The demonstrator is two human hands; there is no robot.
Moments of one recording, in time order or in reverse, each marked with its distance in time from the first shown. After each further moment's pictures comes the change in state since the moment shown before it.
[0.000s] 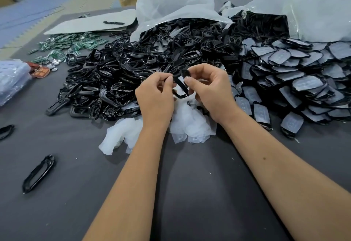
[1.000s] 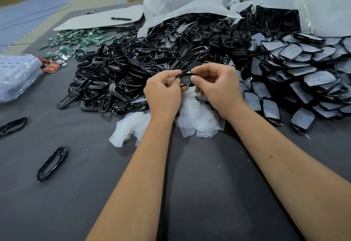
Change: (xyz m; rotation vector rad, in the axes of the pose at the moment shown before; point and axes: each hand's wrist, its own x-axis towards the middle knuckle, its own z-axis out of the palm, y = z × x) left_hand 0.004 -0.011 0.001 -0.218 -0.041 -0.197; right_hand -0.001 0.006 0.000 -0.150 0.002 -0.046
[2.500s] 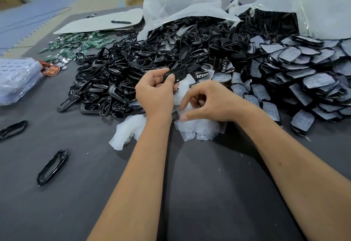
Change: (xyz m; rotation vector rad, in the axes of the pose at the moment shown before) left_hand 0.011 -0.005 0.000 -0.236 0.197 -0.019; right_hand -0.005 -0.019 -0.012 -0.441 -0.631 -0.006
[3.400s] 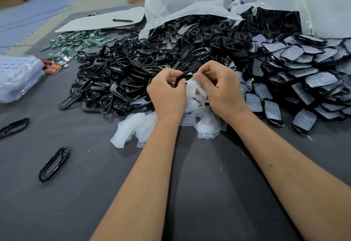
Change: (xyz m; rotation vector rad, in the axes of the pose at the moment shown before) left_hand -0.014 0.005 0.008 0.427 -0.100 0.173; right_hand 0.004 0.001 0.014 0.141 0.656 -0.126
